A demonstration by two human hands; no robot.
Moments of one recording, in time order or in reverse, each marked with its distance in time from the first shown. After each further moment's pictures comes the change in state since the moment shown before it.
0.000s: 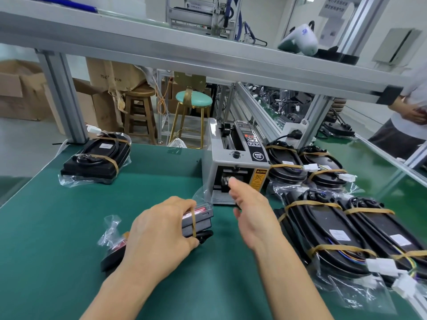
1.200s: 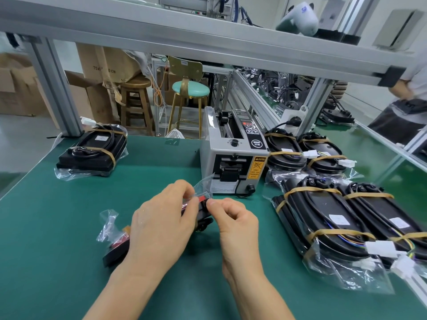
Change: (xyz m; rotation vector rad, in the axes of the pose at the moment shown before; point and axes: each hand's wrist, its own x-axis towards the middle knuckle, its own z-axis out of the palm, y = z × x) left_hand -0.004 0.013 0.003 -0.161 0.138 -0.098; right_hand -0.043 0.050 0.011 -0.035 0.028 -0.240
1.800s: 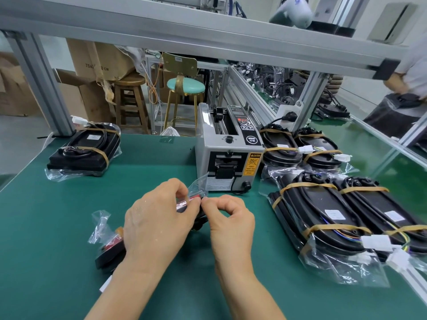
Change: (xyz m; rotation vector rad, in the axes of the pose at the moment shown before) left_hand 0.004 0.004 0.009 0.057 0.103 -0.087; right_hand 0.000 0.001 0.004 -0.121 0.091 -0.071
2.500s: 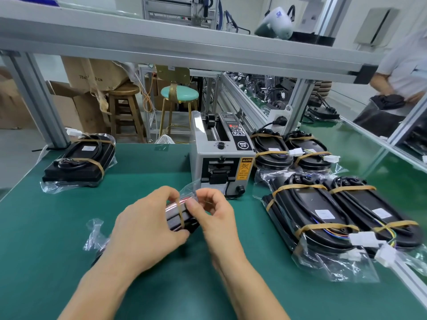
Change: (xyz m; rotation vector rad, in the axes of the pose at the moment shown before) left_hand 0.009 -0.013 -0.017 0.030 -0.259 0.139; right_hand 0.019 0.009 0.001 0.097 -0.267 0.003
